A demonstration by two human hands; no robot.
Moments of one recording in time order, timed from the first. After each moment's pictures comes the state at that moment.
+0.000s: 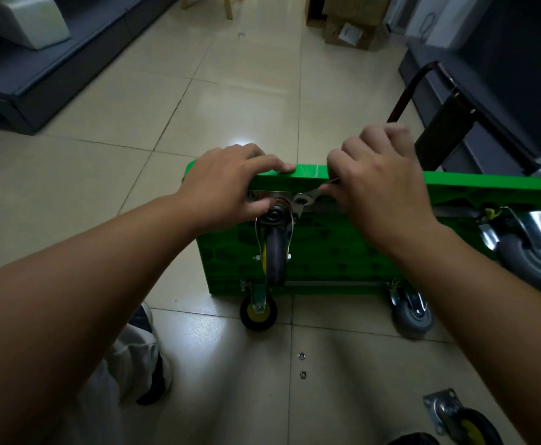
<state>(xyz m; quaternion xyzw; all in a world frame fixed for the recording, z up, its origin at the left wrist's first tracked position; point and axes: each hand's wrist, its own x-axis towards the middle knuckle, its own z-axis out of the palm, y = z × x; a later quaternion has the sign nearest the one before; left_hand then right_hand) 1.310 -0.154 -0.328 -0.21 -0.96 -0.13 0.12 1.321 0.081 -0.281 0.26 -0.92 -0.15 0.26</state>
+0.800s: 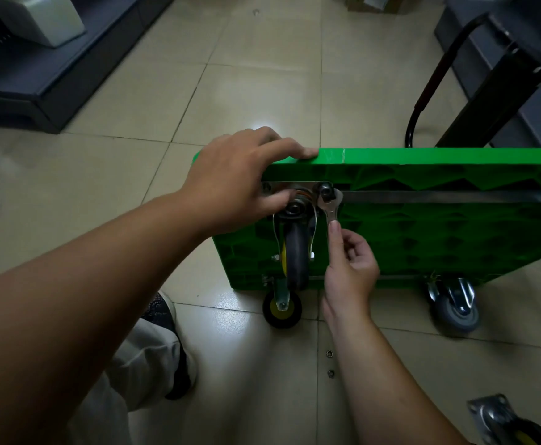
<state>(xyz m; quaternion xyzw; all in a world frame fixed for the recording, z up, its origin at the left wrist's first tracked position) 1.308 -0.155 -0.331 -0.21 -0.96 -0.13 0.13 1.361 0.022 -0.451 -0.24 -0.56 0.78 0.13</state>
